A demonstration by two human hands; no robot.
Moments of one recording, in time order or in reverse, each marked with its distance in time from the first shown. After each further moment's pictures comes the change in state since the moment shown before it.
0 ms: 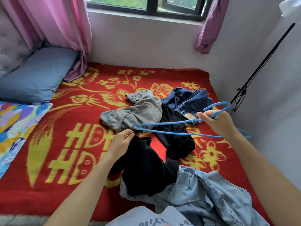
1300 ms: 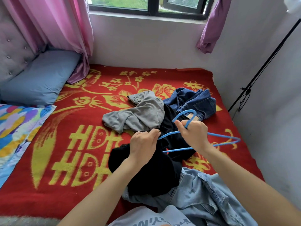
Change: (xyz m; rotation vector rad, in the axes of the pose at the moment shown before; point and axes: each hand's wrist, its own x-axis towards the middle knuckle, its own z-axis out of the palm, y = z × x) left_hand -0.014 0.065 0.045 0.533 0.366 0.614; right_hand -0.013 -0.043 0.065 -0.165 0.259 -0.184
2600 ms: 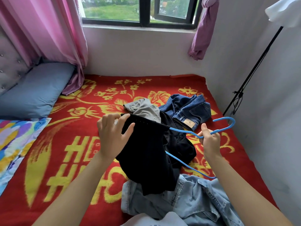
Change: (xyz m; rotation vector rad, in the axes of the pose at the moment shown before) left_hand 0.034 -0.065 -0.031 0.221 0.381 0.096; right_hand -0.016 0.053 0.005 0.884 0.196 0.859
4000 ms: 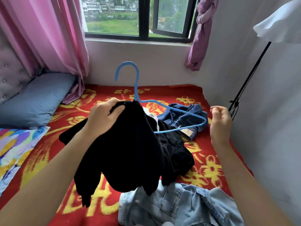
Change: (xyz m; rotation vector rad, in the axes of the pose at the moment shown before) left_hand 0.086 -0.013 -0.042 -0.350 -0.377 -0.186; right_hand 0.015 -0.084 -0.001 -0.063 0.195 -0.422
